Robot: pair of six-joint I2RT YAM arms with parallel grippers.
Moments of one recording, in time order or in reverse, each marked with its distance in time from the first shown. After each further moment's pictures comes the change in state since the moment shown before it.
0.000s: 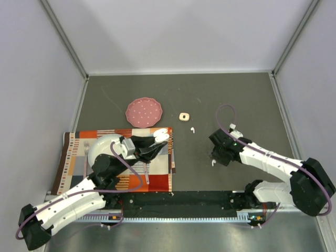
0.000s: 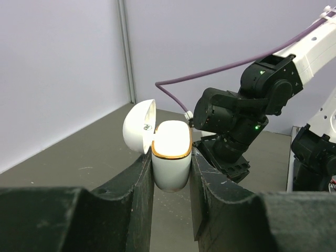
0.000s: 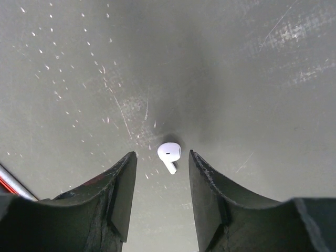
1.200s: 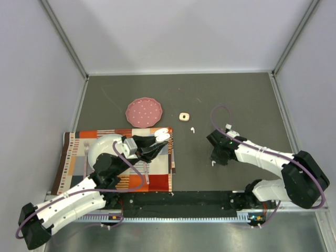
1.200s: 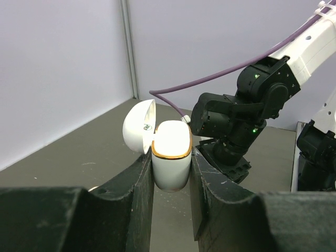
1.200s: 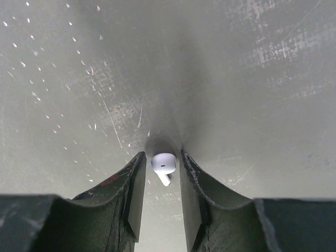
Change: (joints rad) left arm 0.000 0.019 0.000 0.000 -0.011 0.014; right arm -0.003 0.101 0.003 0.043 -0.015 -0.056
